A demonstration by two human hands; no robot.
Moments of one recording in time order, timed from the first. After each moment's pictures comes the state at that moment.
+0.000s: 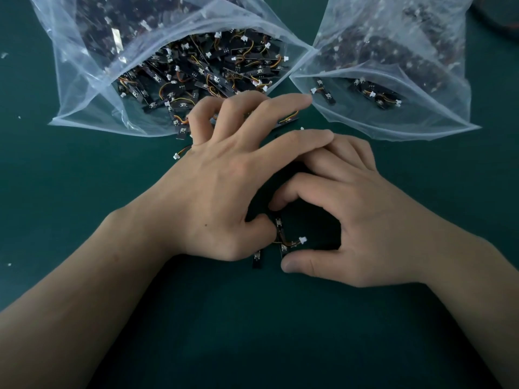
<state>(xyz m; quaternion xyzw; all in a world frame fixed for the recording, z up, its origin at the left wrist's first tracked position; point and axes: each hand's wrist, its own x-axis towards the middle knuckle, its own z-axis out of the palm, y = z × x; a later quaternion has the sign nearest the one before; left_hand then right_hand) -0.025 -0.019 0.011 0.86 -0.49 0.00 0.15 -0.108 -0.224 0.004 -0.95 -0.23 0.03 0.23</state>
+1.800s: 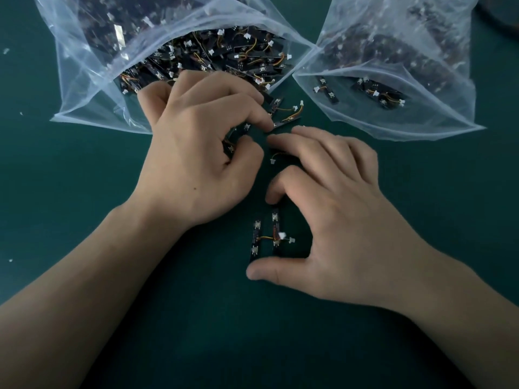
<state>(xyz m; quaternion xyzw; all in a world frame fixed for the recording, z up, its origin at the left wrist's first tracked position) -0.014 -0.017 0.002 0.88 -0.31 0.13 0.33 -0.118 -0.192 0.005 -0.97 -0.15 -0.03 0.17</state>
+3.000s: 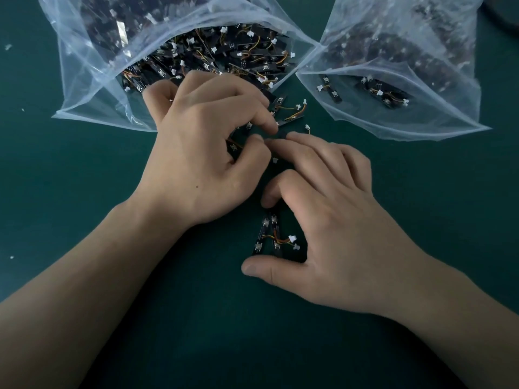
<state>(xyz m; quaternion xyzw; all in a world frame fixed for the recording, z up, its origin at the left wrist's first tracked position) -0.015 -0.017 0.004 0.88 -0.31 0.12 0.33 -0.122 -0.185 0.002 -0.97 -0.15 -0.02 0.19</state>
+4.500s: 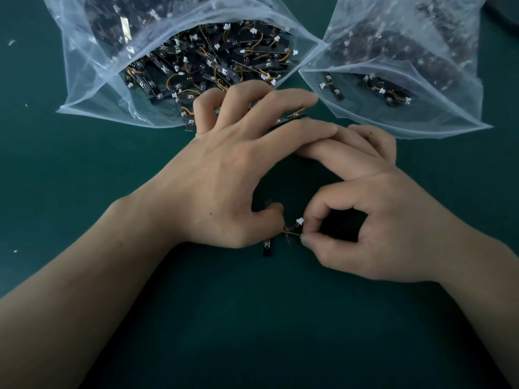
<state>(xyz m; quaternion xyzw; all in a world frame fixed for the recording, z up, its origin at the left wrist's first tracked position) -0.021 -0.017 0.005 0.86 -0.48 0.01 0.19 -0.110 -0.224 0.014 -0.92 -0.23 0.02 0.31</state>
